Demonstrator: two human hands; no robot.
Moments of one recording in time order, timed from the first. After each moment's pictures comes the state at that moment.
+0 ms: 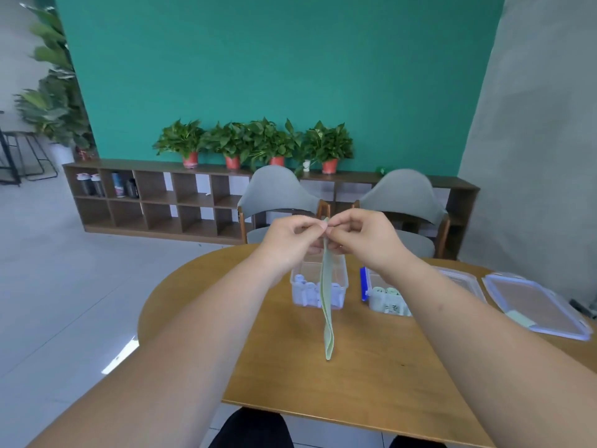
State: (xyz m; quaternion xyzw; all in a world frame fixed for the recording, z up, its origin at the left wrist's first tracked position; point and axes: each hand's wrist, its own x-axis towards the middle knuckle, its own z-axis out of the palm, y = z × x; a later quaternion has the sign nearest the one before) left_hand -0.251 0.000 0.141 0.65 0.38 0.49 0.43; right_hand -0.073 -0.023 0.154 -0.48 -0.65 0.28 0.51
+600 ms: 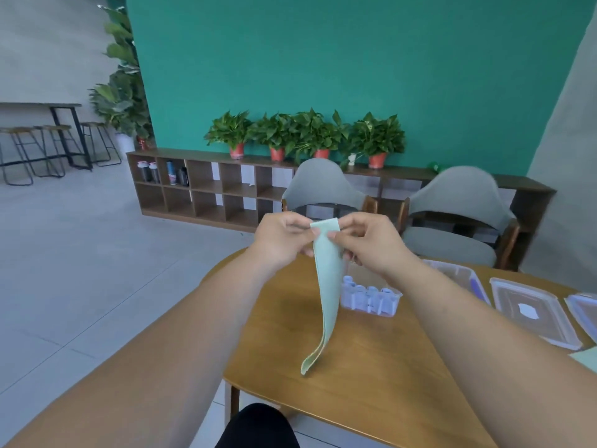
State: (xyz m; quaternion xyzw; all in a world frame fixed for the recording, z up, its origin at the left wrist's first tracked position) left_hand -0.354 0.022 0.132 0.59 0.50 0.52 0.37; right_hand -0.154 0.030 0.133 -0.45 -0.69 0.32 0.47
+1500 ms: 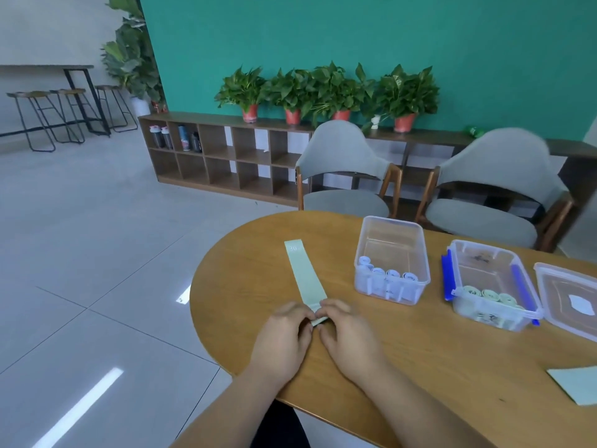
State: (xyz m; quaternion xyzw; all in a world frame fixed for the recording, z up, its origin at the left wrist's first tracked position) left_hand -0.359 0.002 -0.100 0.73 0.57 0.37 0.11; right_hand -0.182 0.028 -0.096 -0.51 -0.80 0.14 0.28
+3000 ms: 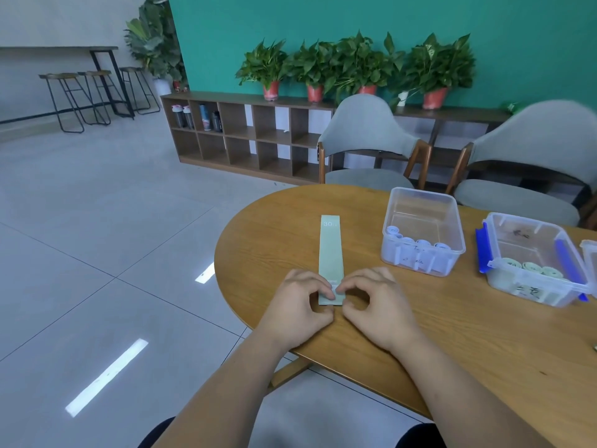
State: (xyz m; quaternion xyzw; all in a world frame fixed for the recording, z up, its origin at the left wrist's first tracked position) left_hand -0.380 -0.015 -0.094 0.74 0.54 0.39 0.13; right_hand -0.178 0.020 -0.098 -0.48 -0.79 0.13 0.36
